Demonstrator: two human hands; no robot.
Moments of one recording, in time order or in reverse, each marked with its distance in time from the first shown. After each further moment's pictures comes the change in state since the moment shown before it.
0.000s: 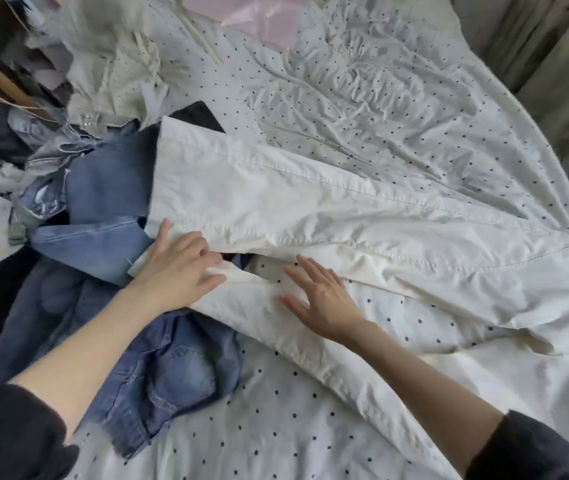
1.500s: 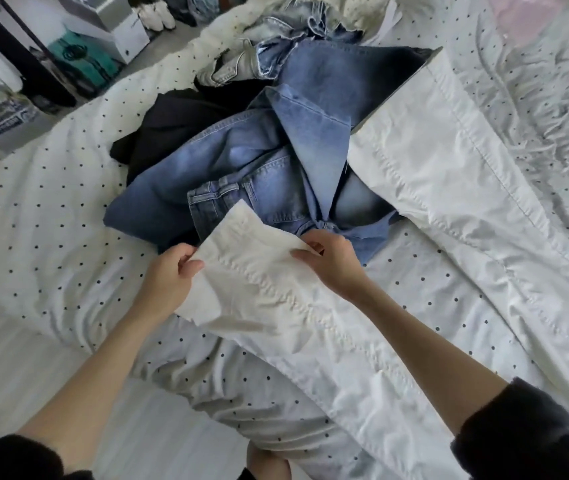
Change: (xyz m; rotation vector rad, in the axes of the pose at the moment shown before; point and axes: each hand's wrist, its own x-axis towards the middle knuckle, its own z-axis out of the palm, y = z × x) left_hand -0.251 -0.012 0.156 -1.170 0.350 -0.996; right_hand 0.029 -0.172 0.096 0.162 -0.156 -0.194
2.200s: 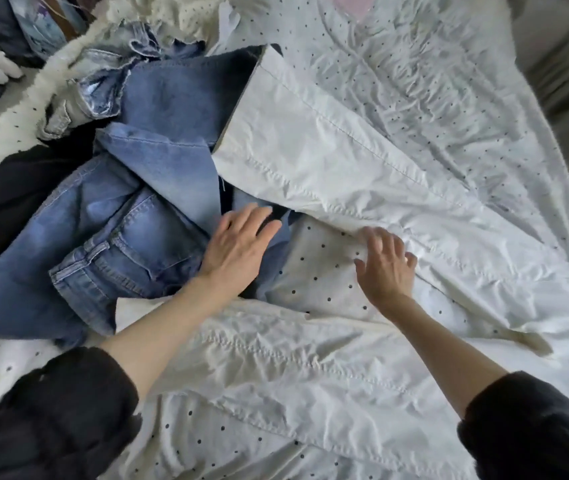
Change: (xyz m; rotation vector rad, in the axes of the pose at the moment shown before) left_hand 0.052 0.190 0.128 0.636 -0.052 1.058; right_hand -0.069 0.142 -0.104 -0.641 0.373 0.531
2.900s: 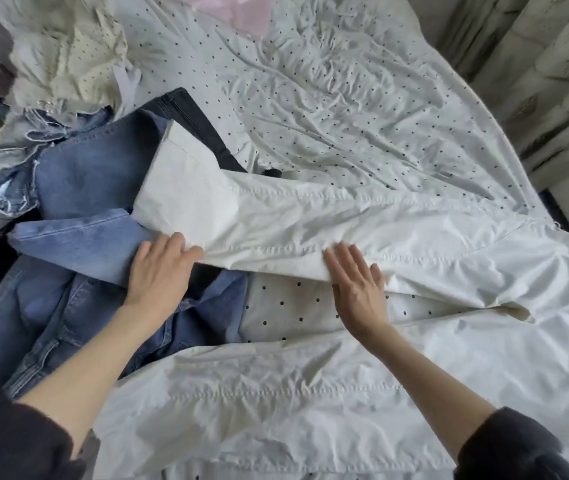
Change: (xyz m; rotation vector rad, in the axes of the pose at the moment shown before) left_hand 0.043 -0.039 -0.009 0.290 -0.161 0.034; right_hand -0.030 0.026 0.018 0.249 0.090 -0.024
